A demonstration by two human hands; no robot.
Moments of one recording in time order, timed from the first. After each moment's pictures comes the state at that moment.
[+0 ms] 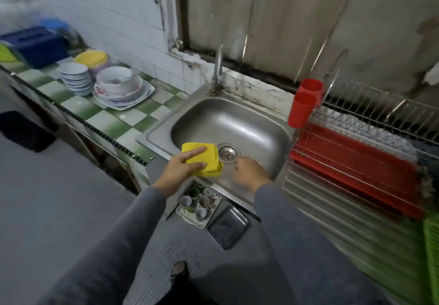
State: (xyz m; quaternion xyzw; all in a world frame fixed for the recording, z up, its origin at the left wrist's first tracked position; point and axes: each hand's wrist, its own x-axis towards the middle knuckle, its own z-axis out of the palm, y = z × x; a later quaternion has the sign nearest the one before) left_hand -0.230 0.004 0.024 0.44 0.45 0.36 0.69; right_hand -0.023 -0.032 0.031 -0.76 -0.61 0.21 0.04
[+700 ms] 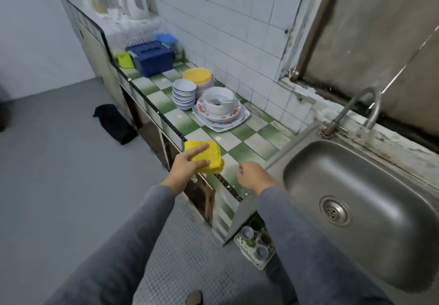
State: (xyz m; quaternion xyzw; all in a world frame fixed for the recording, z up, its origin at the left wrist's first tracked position) left_hand -0.526 0.167 0.025 0.42 0.57 0.45 0.54; right_hand -0.318 0.179 0.020 -0.68 -0.70 0.23 0.01
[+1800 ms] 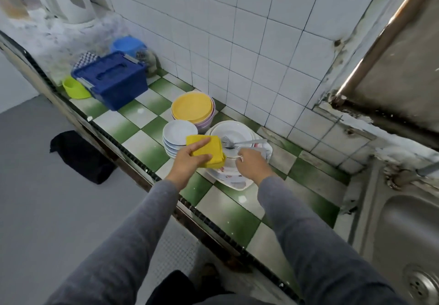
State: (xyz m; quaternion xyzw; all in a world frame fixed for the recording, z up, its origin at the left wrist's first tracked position) left_hand -0.616 0.547 0.009 0.48 0.53 0.37 0.59; right_hand -0.418 0.534 -0.003 -0.74 -0.61 0.28 0.08
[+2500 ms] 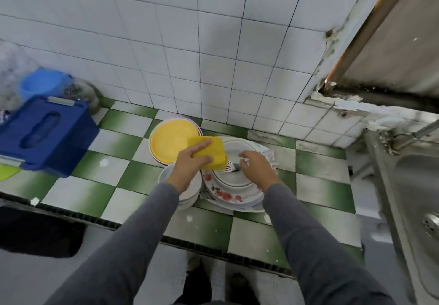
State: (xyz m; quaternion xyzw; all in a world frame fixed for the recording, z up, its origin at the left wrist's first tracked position) left_hand -0.625 0.714 0.004 0.55 0.44 0.22 0.67; right_hand -0.446 0.619 -0.029 -0.84 -0.43 0.27 0.19
